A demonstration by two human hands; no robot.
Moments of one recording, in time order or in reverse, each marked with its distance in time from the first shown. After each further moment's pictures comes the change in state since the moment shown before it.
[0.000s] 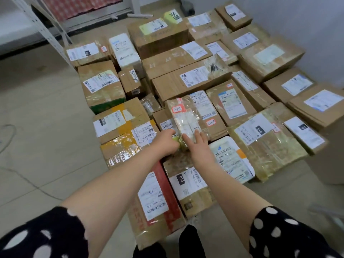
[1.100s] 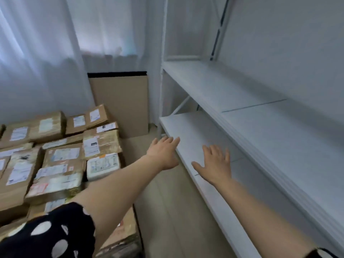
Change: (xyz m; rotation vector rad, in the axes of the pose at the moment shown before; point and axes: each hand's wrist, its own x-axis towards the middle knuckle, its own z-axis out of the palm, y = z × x) left_hand -0.383 0.014 0.003 1.063 -0.326 1.727; right_hand -0.497 -0.228 0.019 0.121 0.649 1.507
